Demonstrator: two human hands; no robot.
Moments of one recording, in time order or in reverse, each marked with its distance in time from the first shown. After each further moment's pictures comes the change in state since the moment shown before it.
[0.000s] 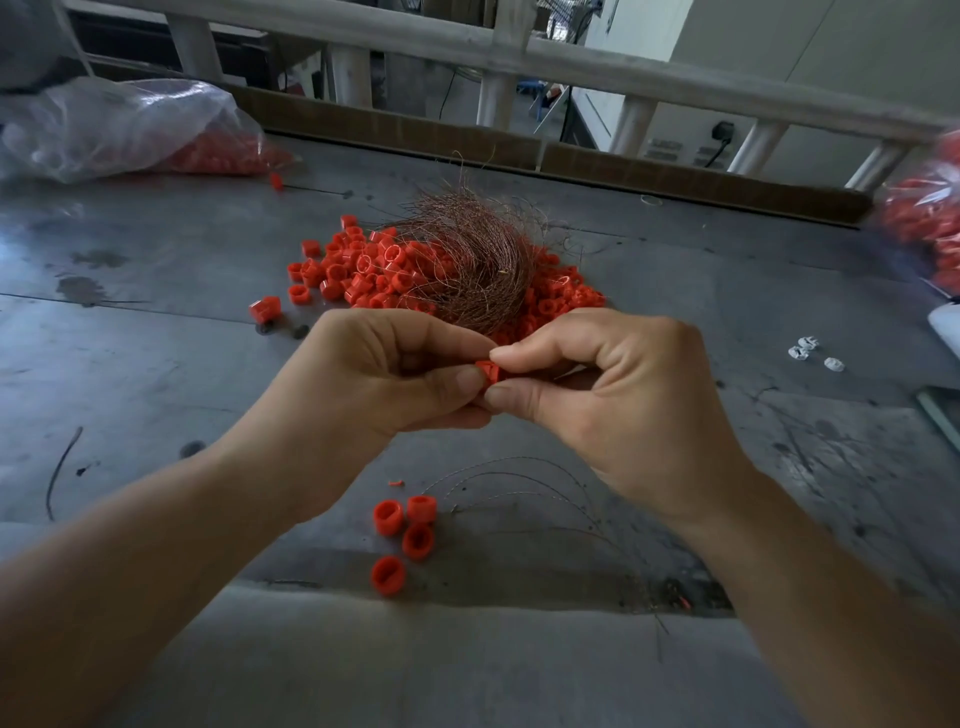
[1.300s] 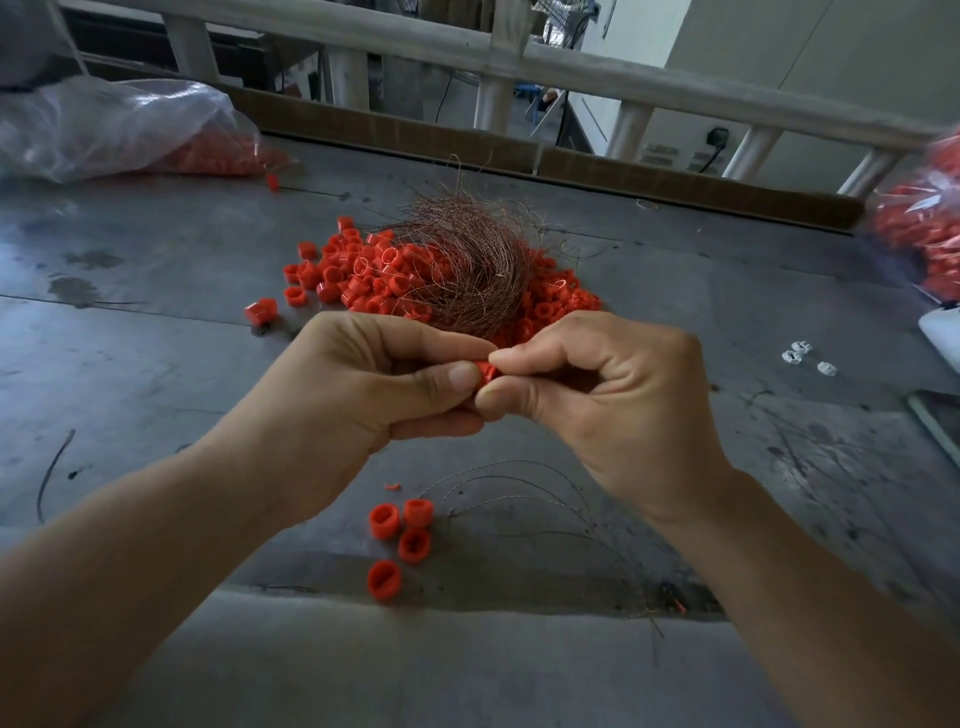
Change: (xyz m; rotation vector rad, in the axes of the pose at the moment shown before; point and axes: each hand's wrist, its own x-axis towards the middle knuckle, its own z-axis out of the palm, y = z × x) left_hand -0.002 0.007 0.001 -0.090 -0.013 -0.072; right_hand 0.001 0.008 0.006 0.071 0.084 -0.128
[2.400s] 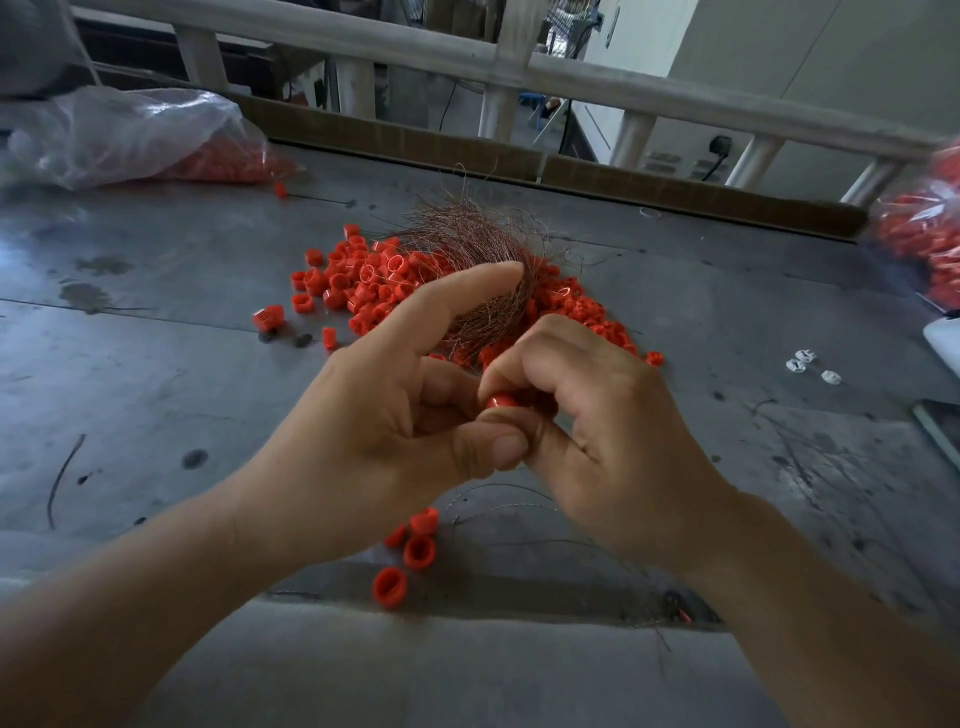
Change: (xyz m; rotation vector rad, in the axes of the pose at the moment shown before) left_hand -0.012 -0.005 0.003 0.300 -0.118 0.301; right_hand 0.000 -0.013 -0.001 -0.164 -0.257 -0.061
